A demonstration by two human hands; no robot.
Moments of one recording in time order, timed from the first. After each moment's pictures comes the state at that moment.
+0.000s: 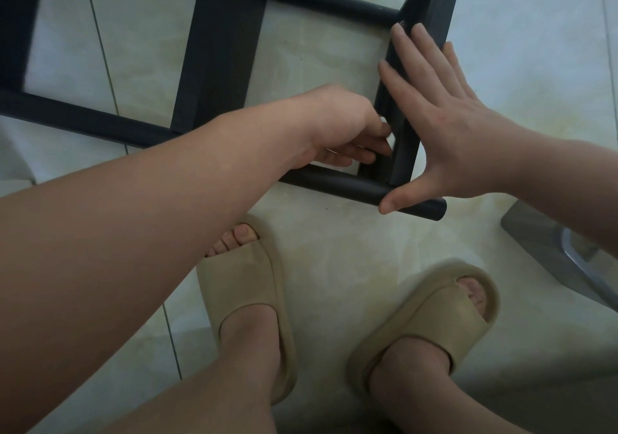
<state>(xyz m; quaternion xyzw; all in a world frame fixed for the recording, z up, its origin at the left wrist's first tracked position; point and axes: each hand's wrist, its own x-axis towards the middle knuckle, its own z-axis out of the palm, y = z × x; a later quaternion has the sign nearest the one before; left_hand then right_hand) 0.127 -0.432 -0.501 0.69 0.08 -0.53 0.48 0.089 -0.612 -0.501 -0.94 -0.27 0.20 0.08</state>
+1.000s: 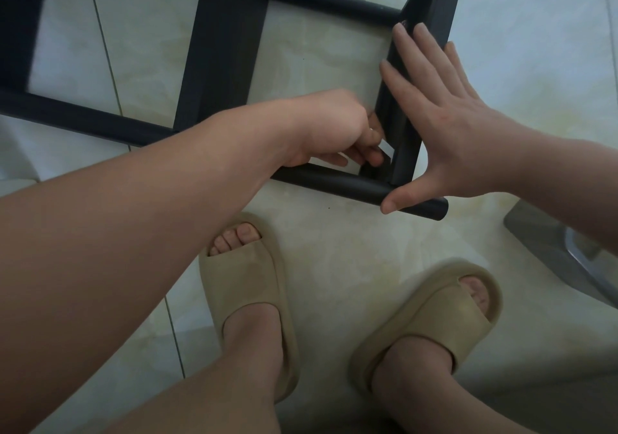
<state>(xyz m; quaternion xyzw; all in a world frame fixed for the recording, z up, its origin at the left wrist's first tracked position) 0.128 -0.425 -0.501 0.72 -0.01 -0.54 0.43 0.089 -0.611 -0.501 -0.94 -0.27 0.20 0.08</state>
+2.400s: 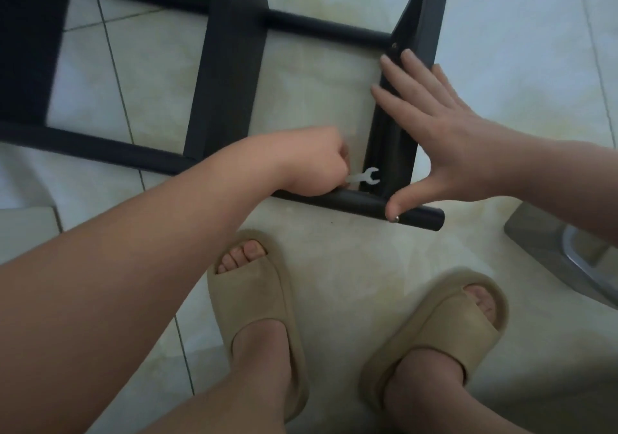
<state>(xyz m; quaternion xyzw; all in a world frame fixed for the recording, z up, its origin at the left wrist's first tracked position) 0.123 -0.407 -0.498 0.83 -0.15 -0.50 0.20 0.089 -0.614 -0.490 -0.92 -0.25 0.26 0.14</state>
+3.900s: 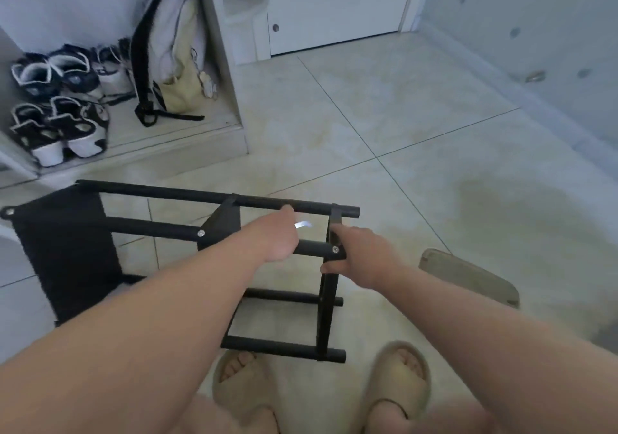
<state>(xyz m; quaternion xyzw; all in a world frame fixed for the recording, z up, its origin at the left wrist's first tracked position) 0.130 -0.432 -0.321 0.93 -0.19 -0.30 0.11 0.033 -0.599 -0.334 -0.97 0.06 0.16 0.19</state>
